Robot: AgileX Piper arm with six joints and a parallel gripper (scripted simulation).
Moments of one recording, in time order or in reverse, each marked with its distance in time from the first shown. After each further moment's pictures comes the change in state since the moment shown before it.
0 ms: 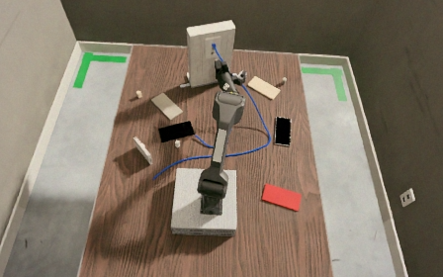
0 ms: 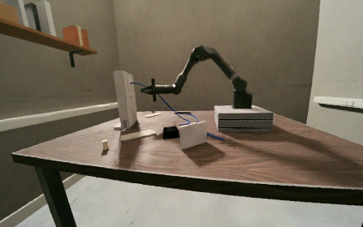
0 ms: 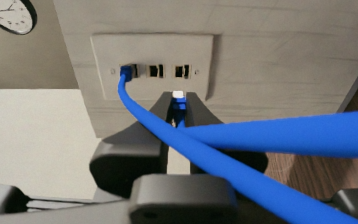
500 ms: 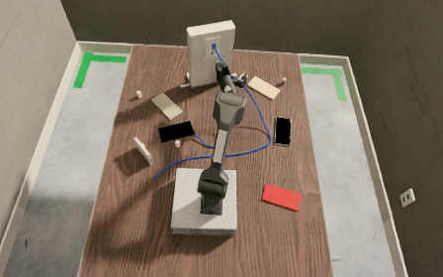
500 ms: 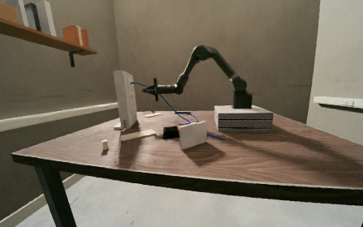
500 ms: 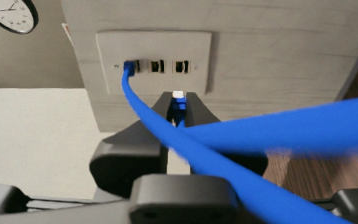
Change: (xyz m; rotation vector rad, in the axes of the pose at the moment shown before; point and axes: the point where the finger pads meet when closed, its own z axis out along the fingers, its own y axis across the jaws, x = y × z) arm 0.000 0.000 -0.013 0.000 0.000 0.000
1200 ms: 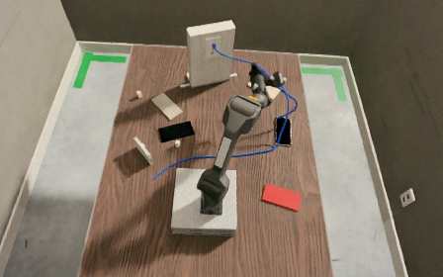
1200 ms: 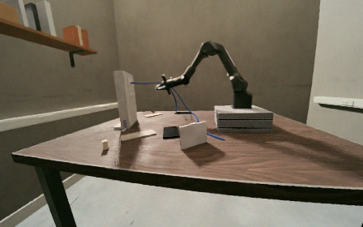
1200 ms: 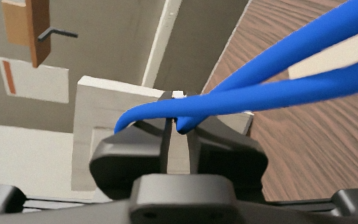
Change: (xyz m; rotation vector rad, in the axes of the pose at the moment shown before) arm -0.139 0.017 -0.076 0.268 -0.262 -0.288
